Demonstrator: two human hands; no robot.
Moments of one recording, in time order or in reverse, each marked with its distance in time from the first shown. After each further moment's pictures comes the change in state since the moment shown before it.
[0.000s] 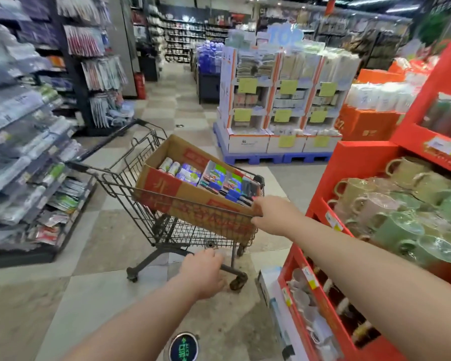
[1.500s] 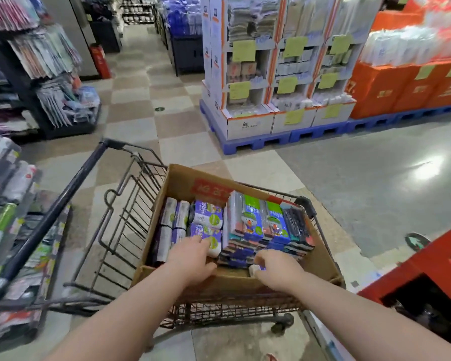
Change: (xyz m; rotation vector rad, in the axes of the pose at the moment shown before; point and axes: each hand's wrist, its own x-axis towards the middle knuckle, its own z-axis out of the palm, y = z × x) left_hand 0.369 -0.305 -0.097 -0.010 -0.071 0.038; right_hand 0.388 -0.054 0.115 0.315 -0.326 0.203
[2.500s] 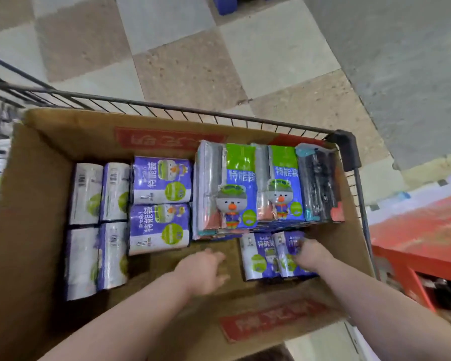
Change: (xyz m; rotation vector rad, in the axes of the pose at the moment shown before) left_hand 0.199 0.046 0.128 -0.208 -0.729 0.015; right_hand 0.210 0.207 0.111 0.193 -0.540 0.475
